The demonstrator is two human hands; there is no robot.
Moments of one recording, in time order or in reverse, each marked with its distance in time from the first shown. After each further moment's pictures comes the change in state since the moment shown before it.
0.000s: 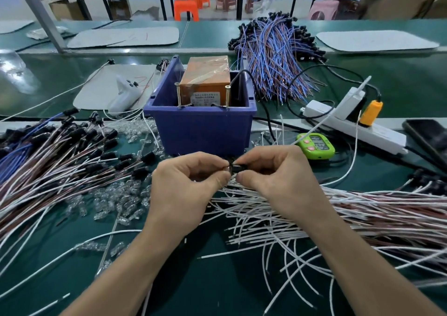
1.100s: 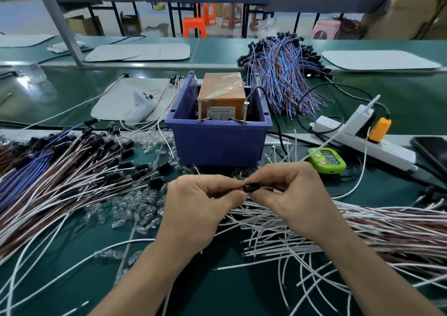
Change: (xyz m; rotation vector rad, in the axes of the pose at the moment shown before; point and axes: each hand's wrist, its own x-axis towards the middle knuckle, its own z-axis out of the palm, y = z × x) left_hand -0.008 0.008 -0.010 0.017 -0.061 -0.005; right_hand -0.002 -0.003 0.003 -0.075 -0.046 -0.068
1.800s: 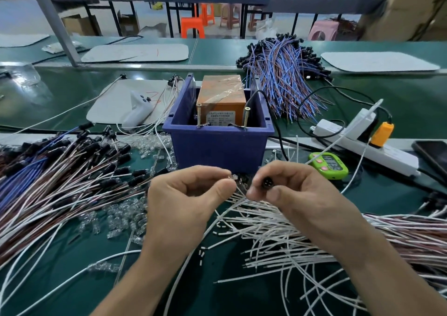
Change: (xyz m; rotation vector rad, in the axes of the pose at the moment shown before) left_hand 0.006 0.008 -0.011 -0.213 0.146 0.059; right_hand 0.004 0.001 -0.010 0.707 -0.237 0.056
